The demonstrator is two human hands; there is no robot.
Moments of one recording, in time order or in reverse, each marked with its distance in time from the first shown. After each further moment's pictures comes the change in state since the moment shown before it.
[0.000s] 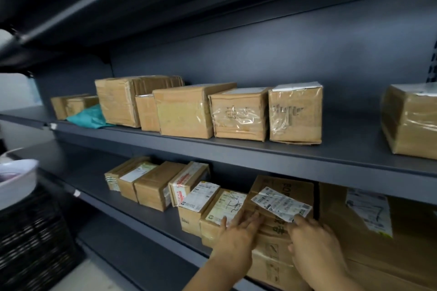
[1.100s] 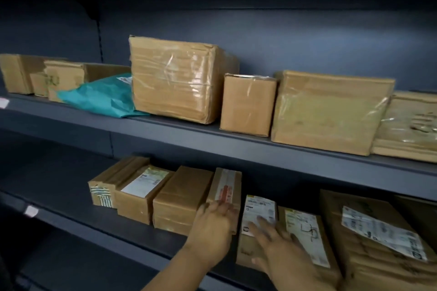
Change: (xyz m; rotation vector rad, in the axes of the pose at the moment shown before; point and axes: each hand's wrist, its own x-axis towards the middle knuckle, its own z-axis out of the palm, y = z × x) left_hand 0.051 -0.284 -0.035 0.093 0.187 0.231; right_hand 0.156 -0.226 0.069 0.033 -0.431 0.117
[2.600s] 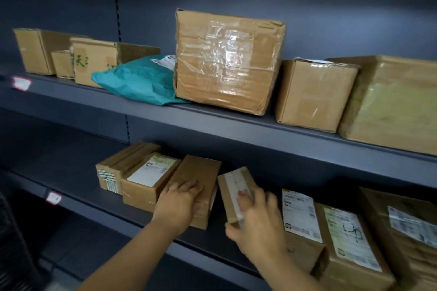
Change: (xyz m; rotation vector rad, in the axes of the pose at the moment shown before) left_hand -0.022 -0.155 0.007 -0.058 -0.003 -0.224; right_hand 0.047 -0.121 -0.006 0.030 0.557 0.034
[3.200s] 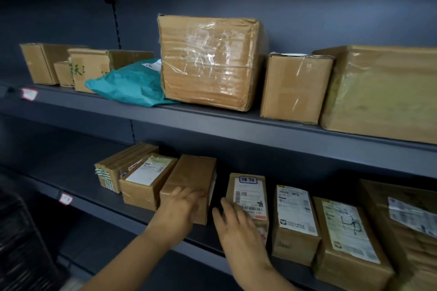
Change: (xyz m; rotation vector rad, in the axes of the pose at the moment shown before) left_hand -0.023 0.003 0.013 -0.016 0.327 0.276; right_hand -0.021 -0.004 0.041 -0.028 0.033 -0.297
